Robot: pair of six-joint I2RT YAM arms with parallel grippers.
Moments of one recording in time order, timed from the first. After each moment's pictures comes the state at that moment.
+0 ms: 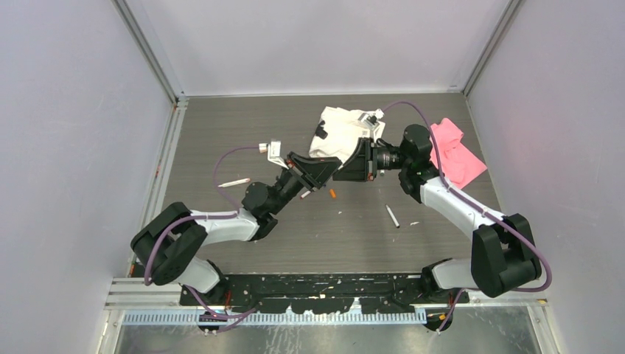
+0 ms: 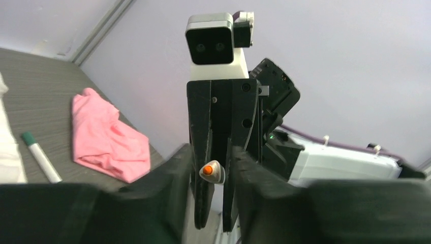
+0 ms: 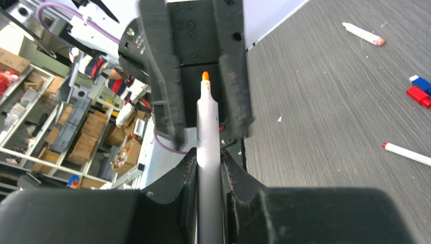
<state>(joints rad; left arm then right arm) -0.82 1.48 0.56 1.39 0.08 -0.92 0.35 1.34 0.81 0.58 -1.23 0.81</state>
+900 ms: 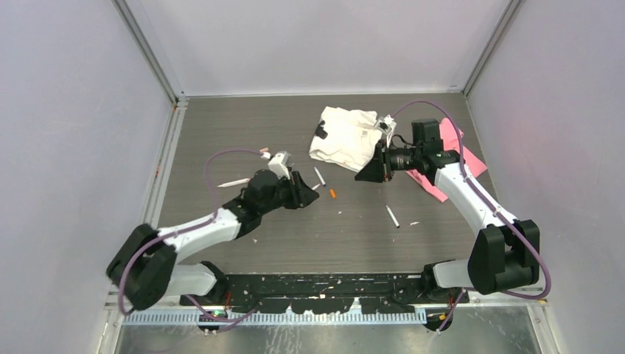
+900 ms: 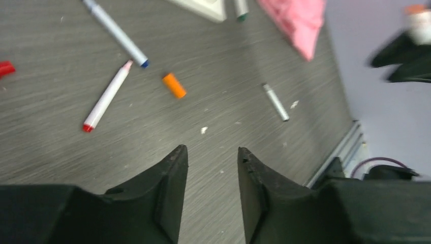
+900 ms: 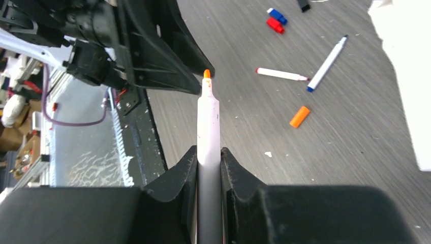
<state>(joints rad) -0.70 1.19 0.53 0.34 0.13 -0.69 0.19 1.34 1.00 -0.39 -1.07 -0.07</state>
